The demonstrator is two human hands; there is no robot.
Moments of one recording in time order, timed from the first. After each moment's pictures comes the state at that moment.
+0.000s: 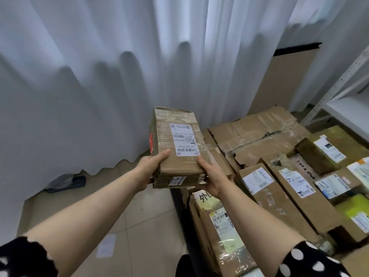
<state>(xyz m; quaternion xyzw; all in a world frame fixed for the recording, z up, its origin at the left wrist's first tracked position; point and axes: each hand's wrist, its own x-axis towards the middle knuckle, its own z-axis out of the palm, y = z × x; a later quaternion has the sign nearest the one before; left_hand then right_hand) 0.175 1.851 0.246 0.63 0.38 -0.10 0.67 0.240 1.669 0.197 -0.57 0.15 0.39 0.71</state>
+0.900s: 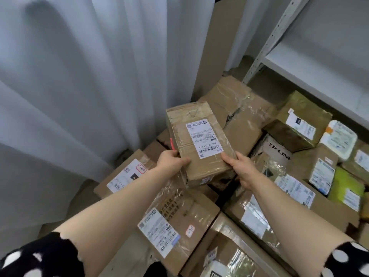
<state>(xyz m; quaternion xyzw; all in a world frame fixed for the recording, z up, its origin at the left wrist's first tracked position) 0.561 1.796 0.089 0.76 0.17 -0.33 0.54 0.524 1.589 0.088 -0.67 0.35 0.14 0.64</state>
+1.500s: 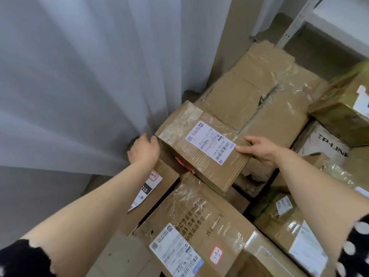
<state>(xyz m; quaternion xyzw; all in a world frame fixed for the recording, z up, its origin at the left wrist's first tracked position) 0.651 1.875 -0.031 0.90 0.24 -0.21 0.29 0.629 1.571 -0.023 -0.70 0.29 0.31 0.58</state>
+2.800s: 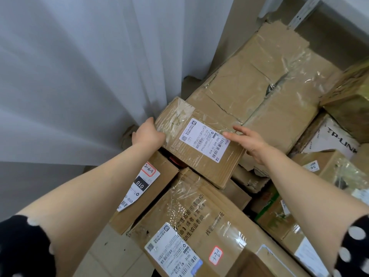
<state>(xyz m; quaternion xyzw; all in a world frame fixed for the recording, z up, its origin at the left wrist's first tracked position) 0.678 1.868 -0.050 0.91 0.15 -0.27 0.28 0.644 1.595 -0.067 -0.74 0.32 0.28 0.52</state>
